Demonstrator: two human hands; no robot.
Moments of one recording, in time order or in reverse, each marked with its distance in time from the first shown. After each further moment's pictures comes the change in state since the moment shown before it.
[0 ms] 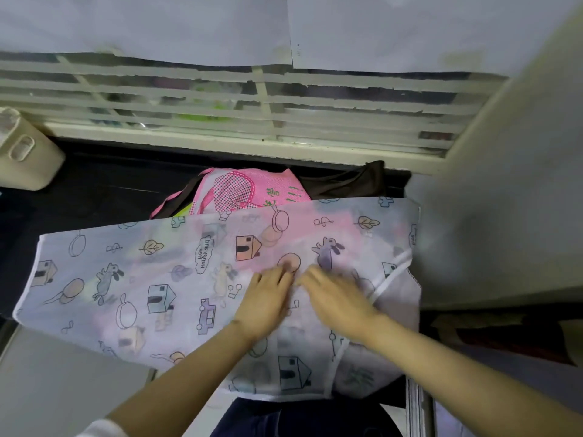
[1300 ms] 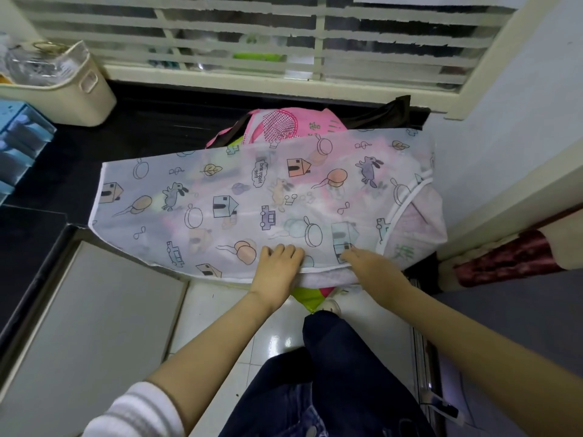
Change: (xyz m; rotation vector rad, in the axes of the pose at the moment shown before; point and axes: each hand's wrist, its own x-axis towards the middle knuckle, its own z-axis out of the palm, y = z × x) left_hand -0.182 -0.010 -0.019 0.209 -0.171 -0.026; right_hand -0.103 -0.127 0.068 -0.094 -0.264 0.302
